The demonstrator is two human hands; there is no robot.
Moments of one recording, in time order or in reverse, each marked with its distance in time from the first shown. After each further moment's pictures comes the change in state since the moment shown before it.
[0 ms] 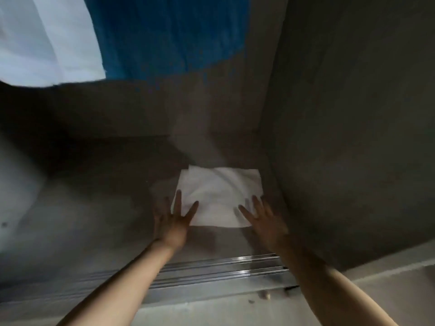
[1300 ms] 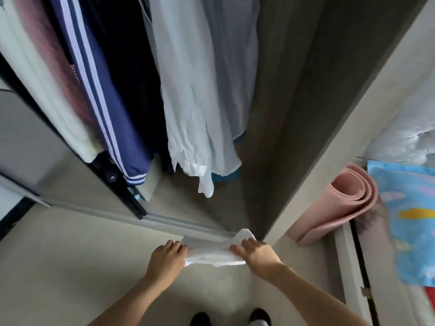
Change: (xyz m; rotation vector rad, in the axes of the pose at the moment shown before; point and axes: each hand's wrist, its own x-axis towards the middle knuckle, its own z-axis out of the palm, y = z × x) left_hand -0.501 0.015 -0.450 -0.174 0.271 -0.002; right_hand -0.312 0.135 -0.501 0.311 -0.067 -0.610
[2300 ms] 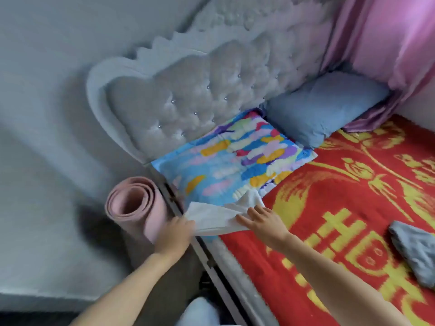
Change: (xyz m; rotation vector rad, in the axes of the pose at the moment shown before) left_hand 0.225 0.618 -0.018 -0.068 0.171 0.929; right_hand -0.526 0.346 0.046 -0.158 0.376 0.758
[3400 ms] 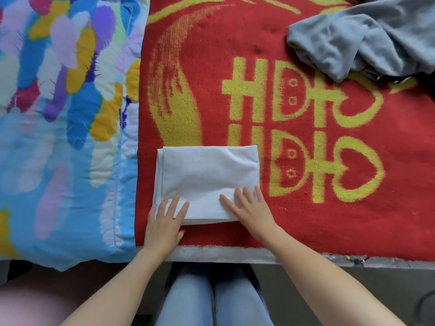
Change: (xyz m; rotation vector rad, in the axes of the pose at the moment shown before) left_hand 0.104 0.080 0.287 0.023 -0.636 0.720; right_hand -0.147 -0.038 0.252 0.079 -0.573 0.997
